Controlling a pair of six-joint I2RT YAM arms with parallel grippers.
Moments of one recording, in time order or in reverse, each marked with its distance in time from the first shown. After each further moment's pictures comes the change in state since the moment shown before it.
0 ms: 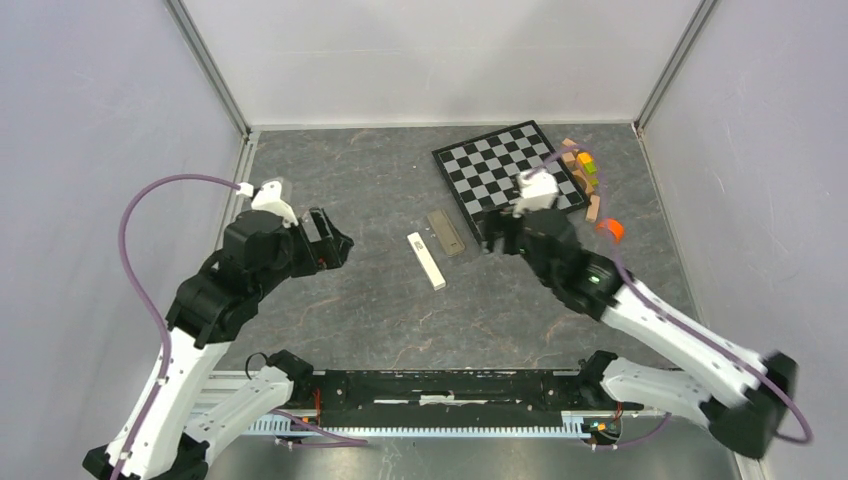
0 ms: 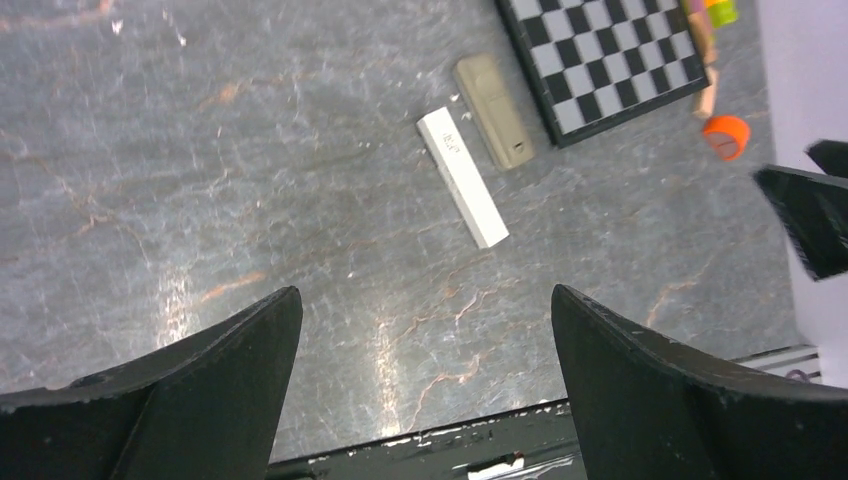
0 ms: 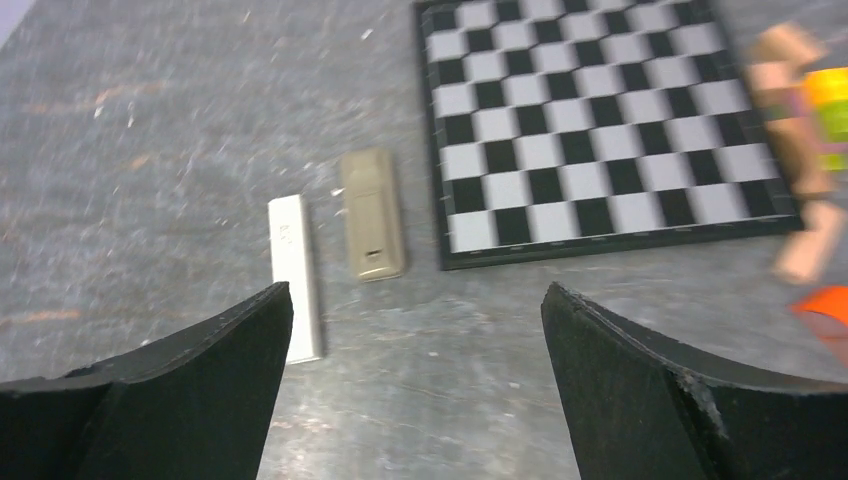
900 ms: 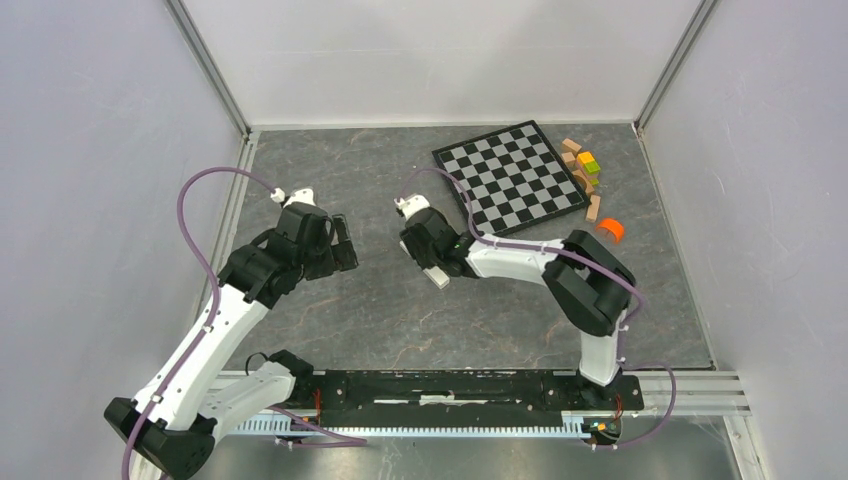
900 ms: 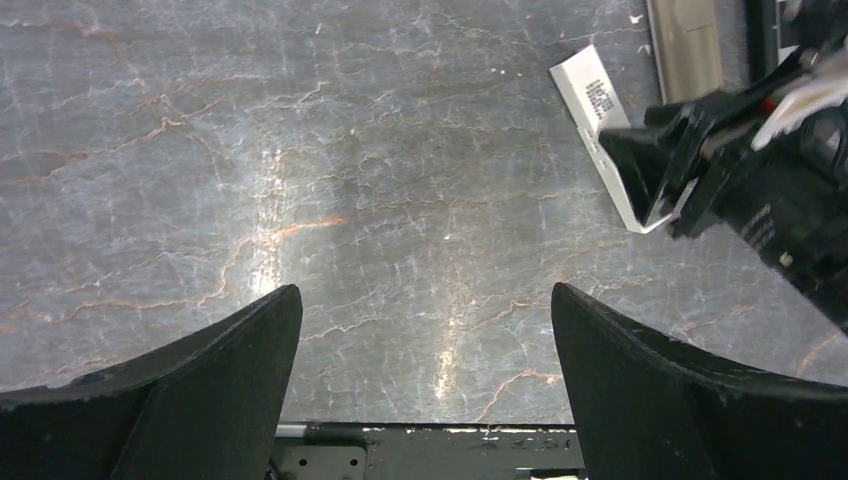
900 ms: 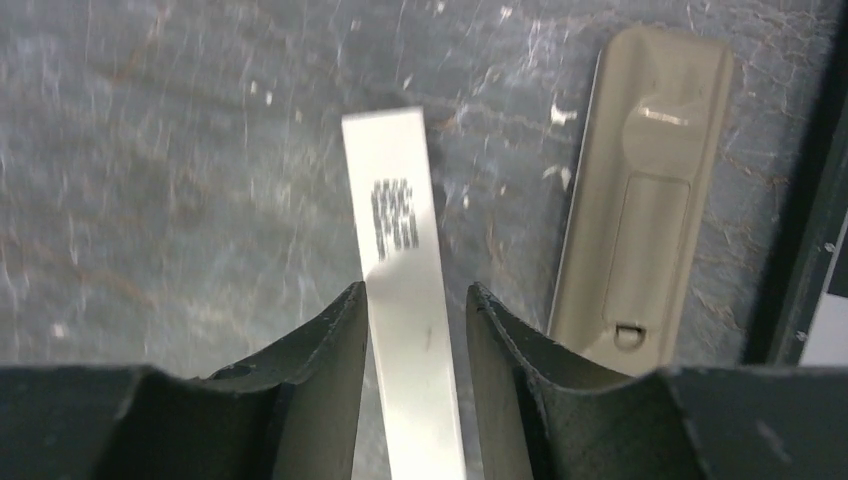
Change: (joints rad) left arm 0.000 0.167 -0.116 -0.016 -0.116 -0.040; right arm 0.095 0.812 0.264 0.154 -0.185 -0.096
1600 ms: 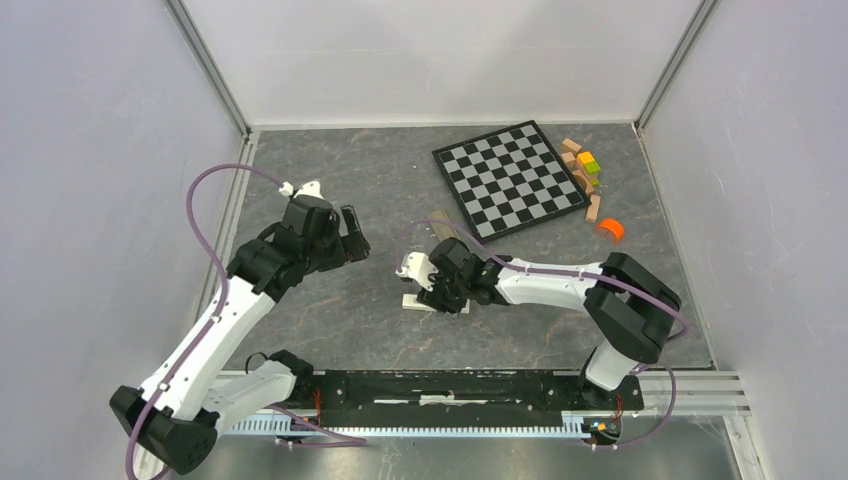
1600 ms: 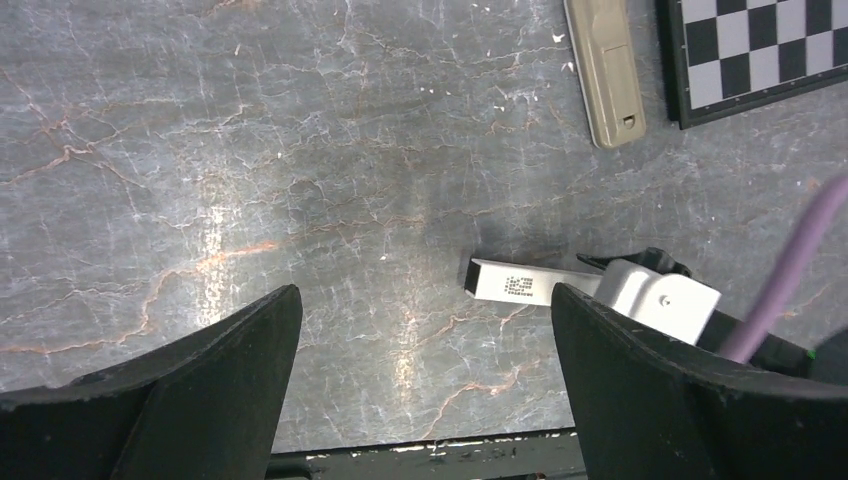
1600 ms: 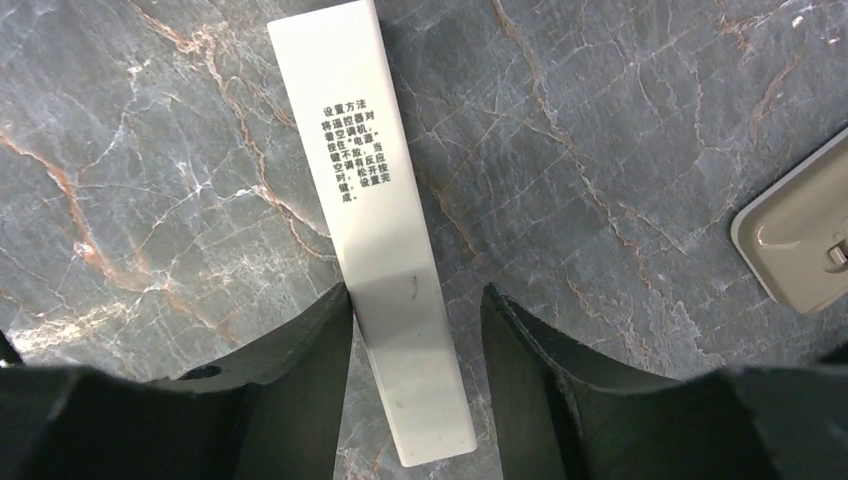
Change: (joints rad) left arm 0.000 0.065 -0.007 0.108 0.072 -0.048; right arm 0.054 -0.231 -0.269 -0.134 -0.364 -0.483
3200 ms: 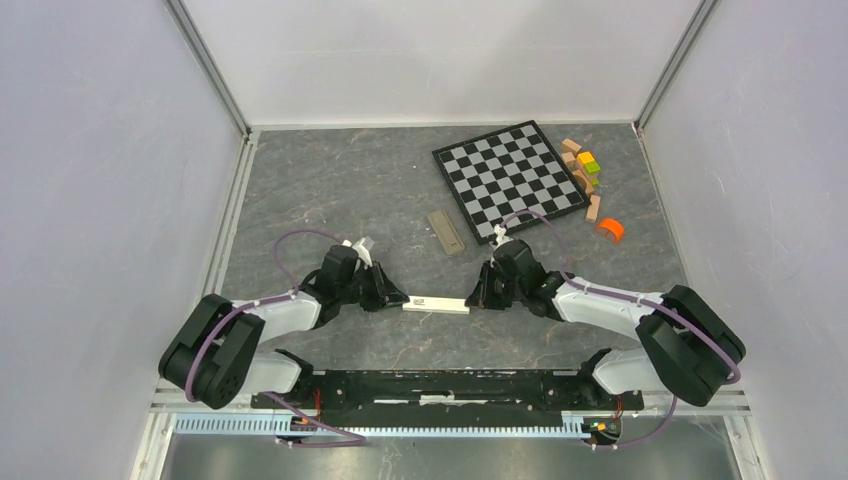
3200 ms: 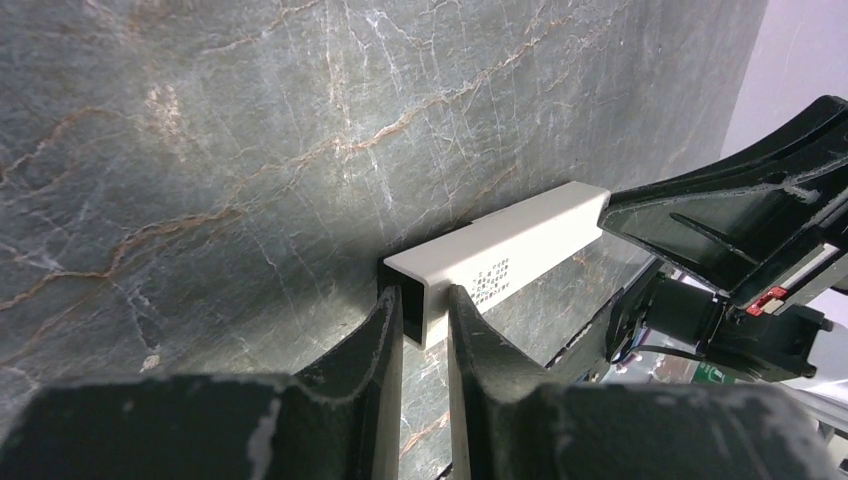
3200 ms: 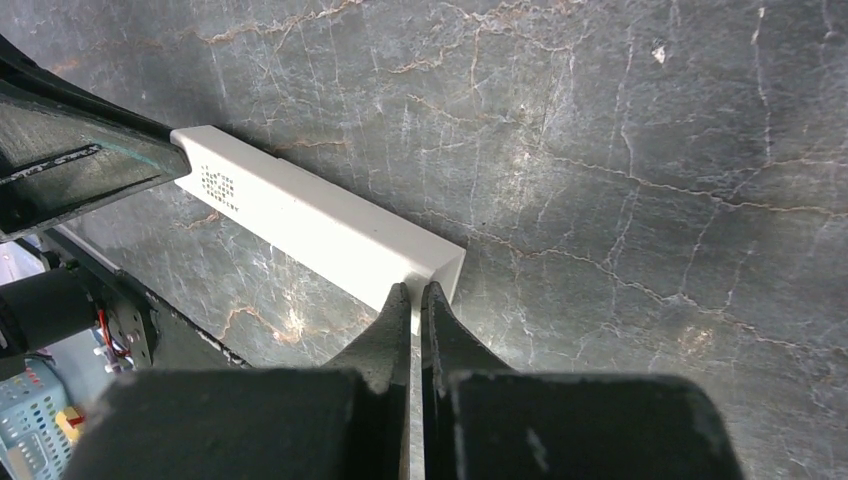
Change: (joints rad) left arm 0.014 0.346 -0.713 1.122 0.632 -0.177; right arm -0.243 -0.279 -0.383 0.227 -0.092 1.064
